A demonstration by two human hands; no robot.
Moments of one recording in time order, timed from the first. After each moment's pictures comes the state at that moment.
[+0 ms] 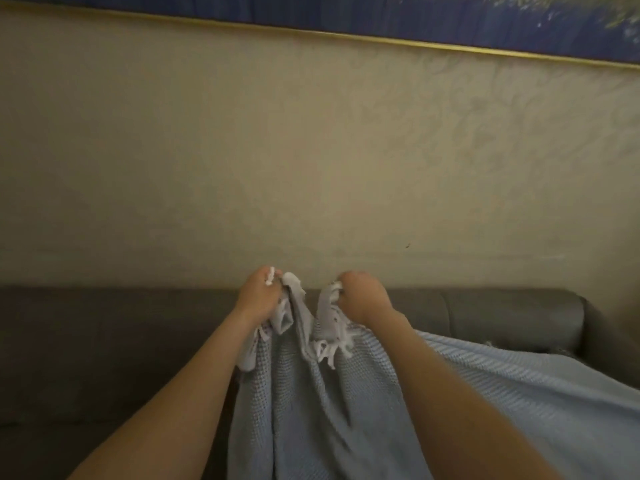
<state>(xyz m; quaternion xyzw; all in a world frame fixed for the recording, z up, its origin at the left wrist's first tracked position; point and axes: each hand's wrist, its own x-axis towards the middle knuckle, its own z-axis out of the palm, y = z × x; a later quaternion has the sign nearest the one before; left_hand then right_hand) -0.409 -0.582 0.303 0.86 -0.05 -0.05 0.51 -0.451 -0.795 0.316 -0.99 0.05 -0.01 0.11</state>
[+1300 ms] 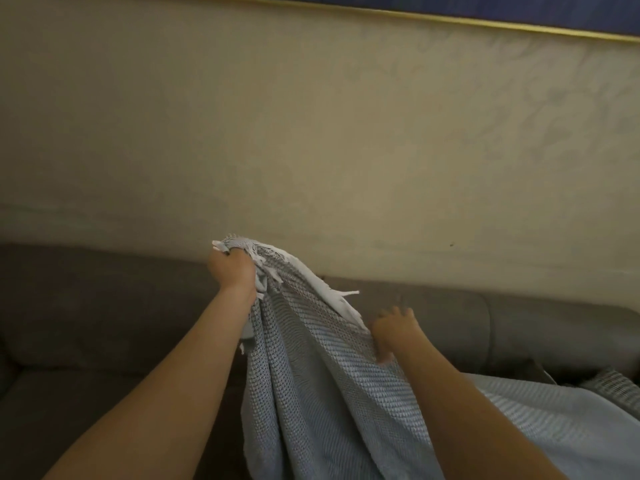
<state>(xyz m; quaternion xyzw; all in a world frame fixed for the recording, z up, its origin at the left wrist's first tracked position) -0.392 -0.496 0.317 0.63 0.26 0.18 0.71 -0.462 -0.766 0.252 -0.95 0.02 0.26 -0.18</state>
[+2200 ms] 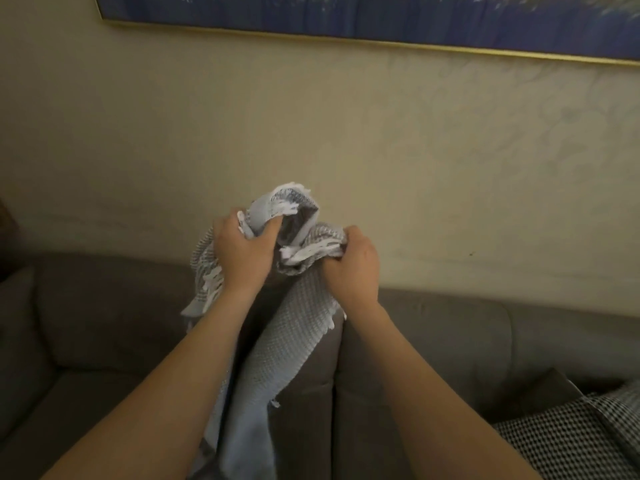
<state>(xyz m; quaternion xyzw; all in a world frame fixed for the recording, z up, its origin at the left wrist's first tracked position) -0.441 -0.420 0.378 0.76 0.04 0.30 0.58 -0.469 -0.595 0.361 -0.86 -0.01 -0.31 0.39</state>
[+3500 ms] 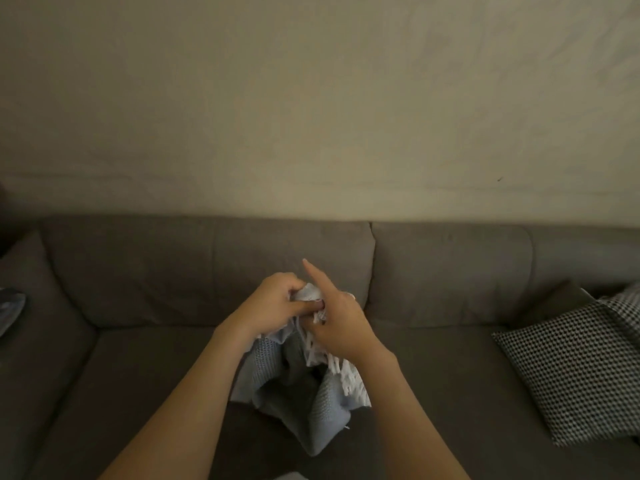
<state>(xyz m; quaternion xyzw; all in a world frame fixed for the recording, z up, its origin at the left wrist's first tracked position) -0.494 -0.264 0.244 0.86 -0.25 -0.16 0.42 -0.561 -0.435 0.214 -0.91 -0.08 -0.04 0.41</state>
